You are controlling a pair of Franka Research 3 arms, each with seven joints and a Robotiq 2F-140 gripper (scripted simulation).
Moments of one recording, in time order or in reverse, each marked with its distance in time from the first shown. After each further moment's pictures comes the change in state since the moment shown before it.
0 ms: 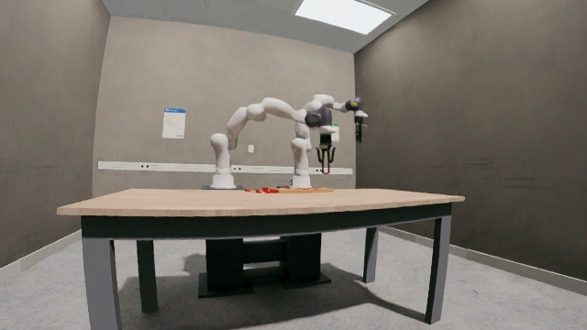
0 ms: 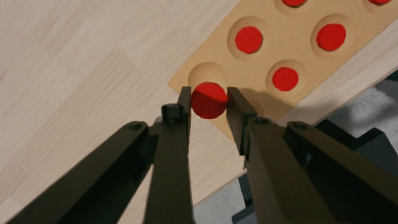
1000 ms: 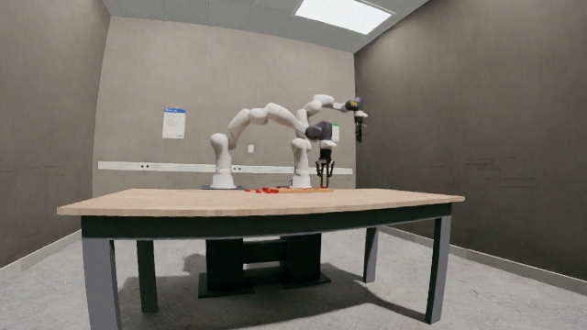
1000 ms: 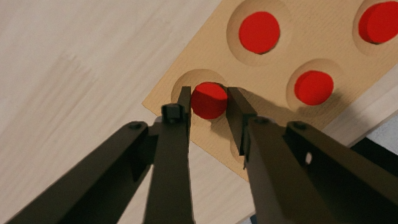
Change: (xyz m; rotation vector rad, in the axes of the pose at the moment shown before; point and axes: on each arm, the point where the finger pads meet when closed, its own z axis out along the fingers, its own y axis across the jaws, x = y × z) left arm 0.000 0.000 0.000 0.000 0.000 0.000; right arm -0.003 0.009 0.091 -0.033 0.001 0.048
